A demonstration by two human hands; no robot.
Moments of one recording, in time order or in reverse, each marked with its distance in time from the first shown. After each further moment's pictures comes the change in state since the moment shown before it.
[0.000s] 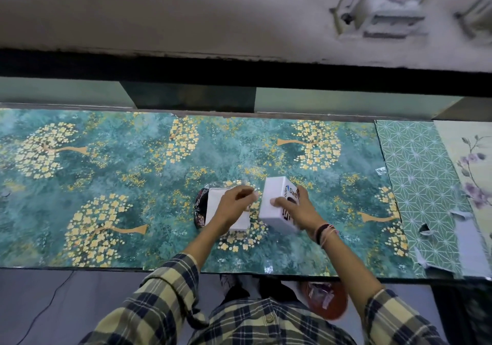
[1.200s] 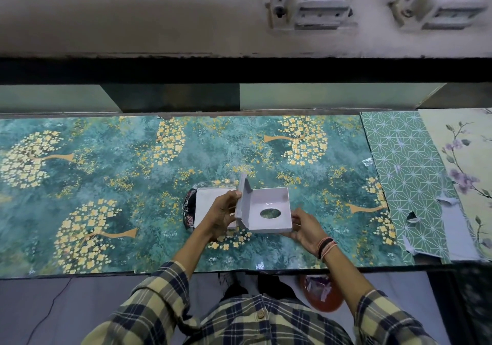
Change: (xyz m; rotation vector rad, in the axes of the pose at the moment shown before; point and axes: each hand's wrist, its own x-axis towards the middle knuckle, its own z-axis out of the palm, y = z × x) left_hand -0.018 0.002 0.013 -0.490 -0.118 -0.189; right_hand -0.009 0.065 -0.030 0.547 -0.042 0.246
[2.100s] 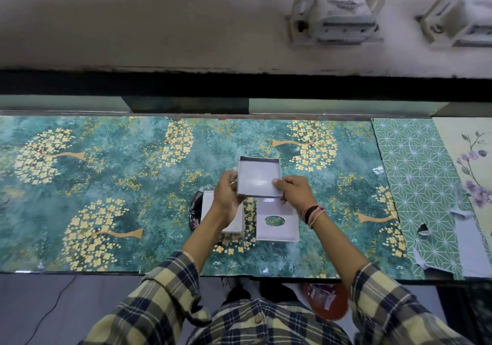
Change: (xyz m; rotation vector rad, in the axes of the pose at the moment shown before) left_hand 0.013 0.051 0.024 -0.172 0.221 0.063; right_hand 0.026 -0.079 0.064 -0.603 0.066 -0.510
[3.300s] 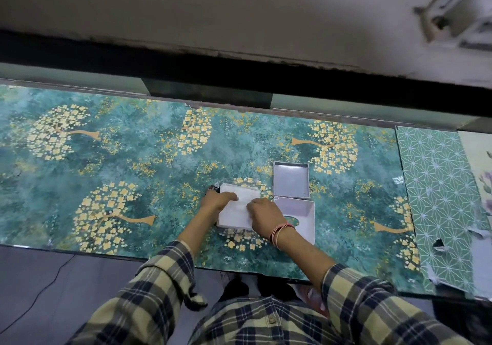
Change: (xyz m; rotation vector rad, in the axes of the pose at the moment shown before) left_hand 0.053 -0.022 -0.108 0.614 0.277 -0.240; right_hand -0.027 0.010 0.119 -1.119 -0.407 -0.429
